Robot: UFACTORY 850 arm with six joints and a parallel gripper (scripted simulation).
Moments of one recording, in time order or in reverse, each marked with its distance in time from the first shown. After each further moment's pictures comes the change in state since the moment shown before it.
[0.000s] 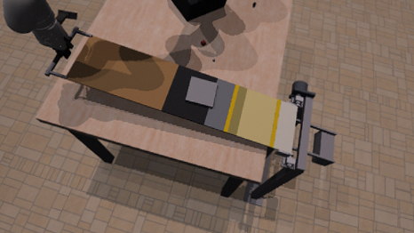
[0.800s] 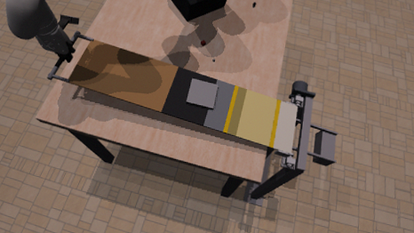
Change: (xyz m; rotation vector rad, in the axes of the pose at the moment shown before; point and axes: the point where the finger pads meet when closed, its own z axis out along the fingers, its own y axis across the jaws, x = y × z) arm 0.000 -0.004 0.025 0.000 -0.001 -0.001
